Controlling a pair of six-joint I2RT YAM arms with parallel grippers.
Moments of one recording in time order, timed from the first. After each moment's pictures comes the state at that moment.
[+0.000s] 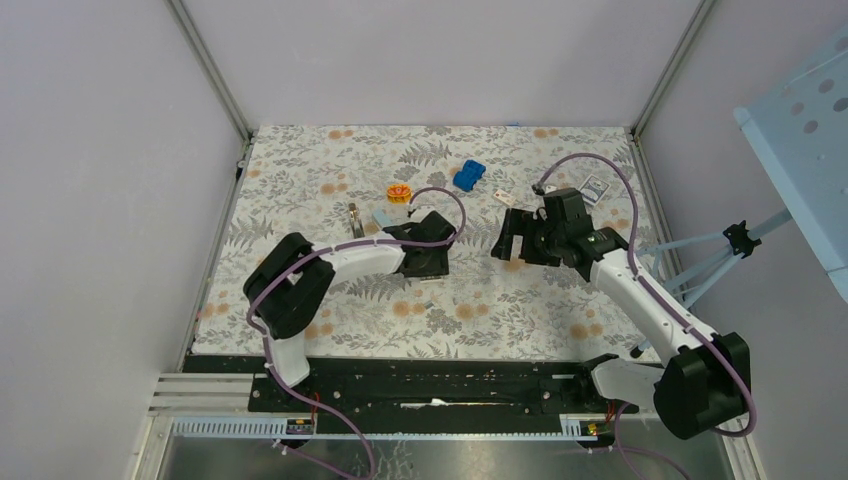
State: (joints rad) left arm -0.80 1.82 1.13 -0.39 -0.23 -0.81; right arm 0.36 1.20 0.90 -0.55 -0.20 0.46
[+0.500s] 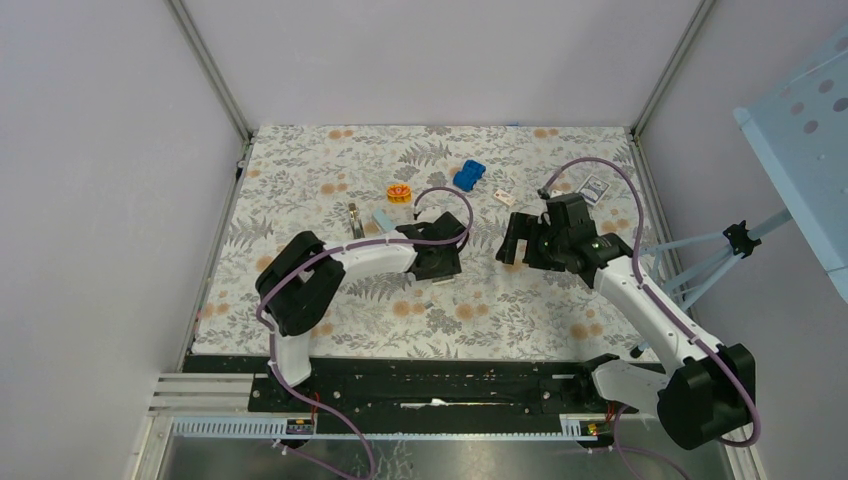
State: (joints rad) left arm -0.86 1.89 1.22 -0.44 -0.24 -0.96; right arm 0.36 1.15 0.86 -0.58 -0.15 0.48
